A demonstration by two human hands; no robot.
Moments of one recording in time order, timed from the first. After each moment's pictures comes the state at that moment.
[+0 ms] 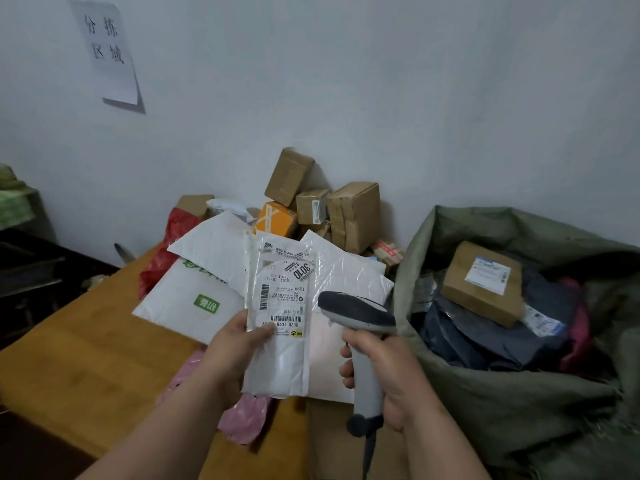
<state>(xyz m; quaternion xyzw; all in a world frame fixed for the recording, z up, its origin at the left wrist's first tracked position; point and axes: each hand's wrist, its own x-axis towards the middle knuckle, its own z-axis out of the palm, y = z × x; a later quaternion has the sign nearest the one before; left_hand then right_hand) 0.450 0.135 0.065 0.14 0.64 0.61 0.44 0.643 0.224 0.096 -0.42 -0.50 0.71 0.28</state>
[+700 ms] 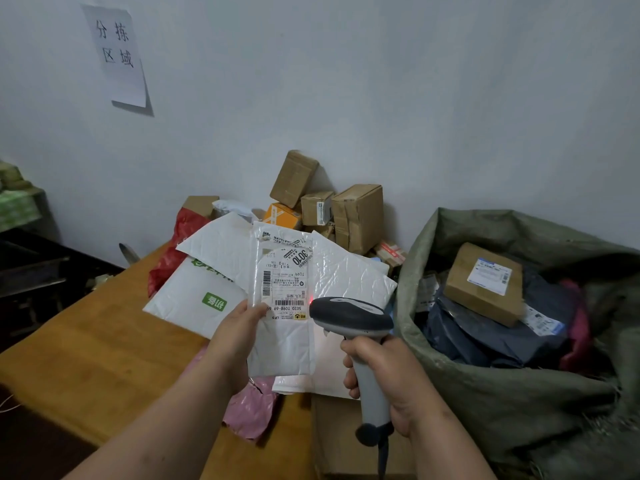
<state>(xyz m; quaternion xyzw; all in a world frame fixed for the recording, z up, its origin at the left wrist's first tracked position) 0.449 0.132 0.077 0.09 0.63 0.65 0.41 0.648 0.202 0.106 -0.41 -0.59 0.66 0.23</state>
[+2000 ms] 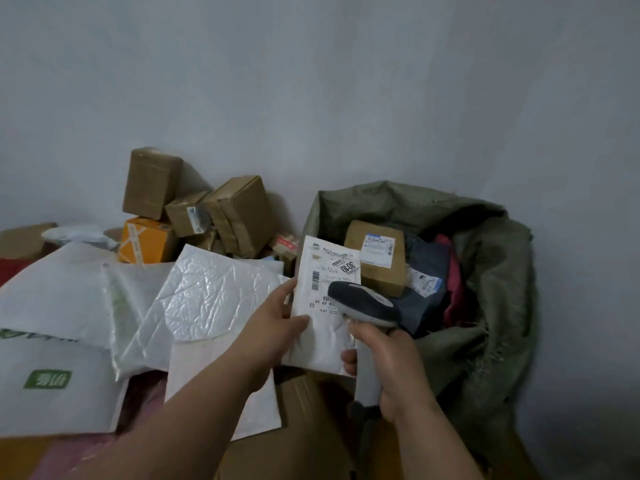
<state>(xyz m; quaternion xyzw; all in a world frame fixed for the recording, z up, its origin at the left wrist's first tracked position) 0.567 0.276 0.105 0.40 0.61 0.47 0.51 0.739 0.282 0.097 -0.54 -0.37 0.61 0.45</state>
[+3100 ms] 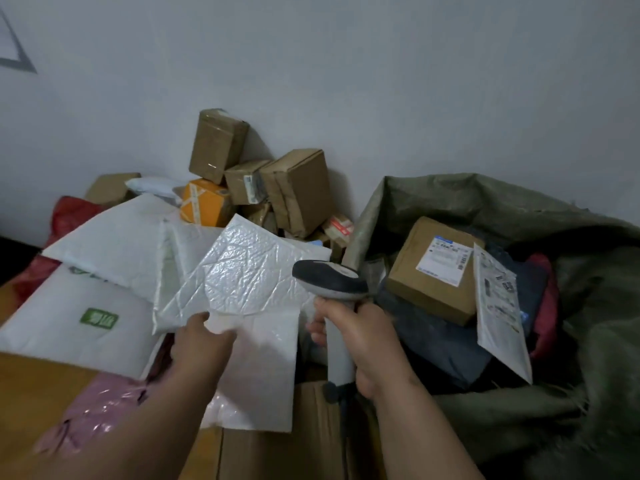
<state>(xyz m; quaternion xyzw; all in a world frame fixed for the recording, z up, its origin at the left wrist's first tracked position) 0.493 0.279 0.008 0.14 0.88 0.39 0.24 0.688 0.364 0.080 -0.44 -0.50 0.68 0.29</state>
